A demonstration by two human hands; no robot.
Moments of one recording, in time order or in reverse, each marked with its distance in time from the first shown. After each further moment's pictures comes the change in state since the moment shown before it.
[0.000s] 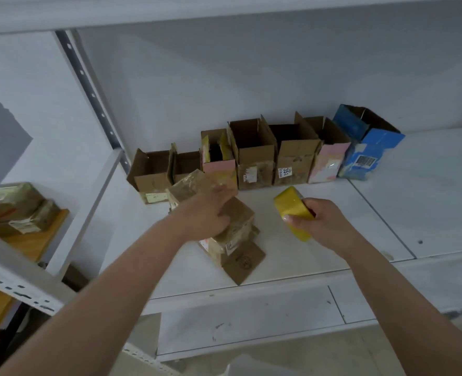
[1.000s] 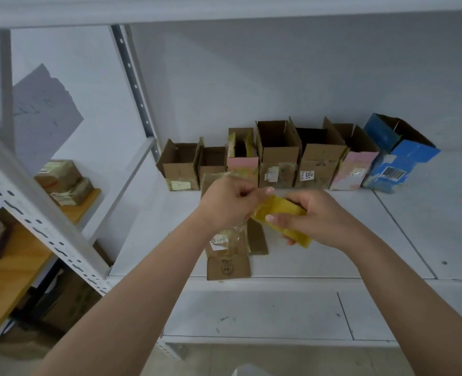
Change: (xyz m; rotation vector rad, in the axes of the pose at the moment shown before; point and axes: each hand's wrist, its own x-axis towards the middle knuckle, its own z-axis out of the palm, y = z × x) left_hand -0.030 0.041 0.001 -0.579 0.495 0.017; right_hand -0.030 -0.073 0.003 0.109 -0.360 -0.224
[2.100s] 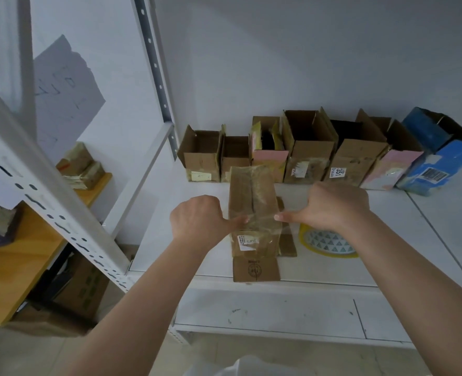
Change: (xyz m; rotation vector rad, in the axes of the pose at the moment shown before) left_hand -0.022 -0.100 -0.035 0.837 0.120 -0.428; right_hand 0.075 -0.002 0.031 -1.110 0.033 0.331
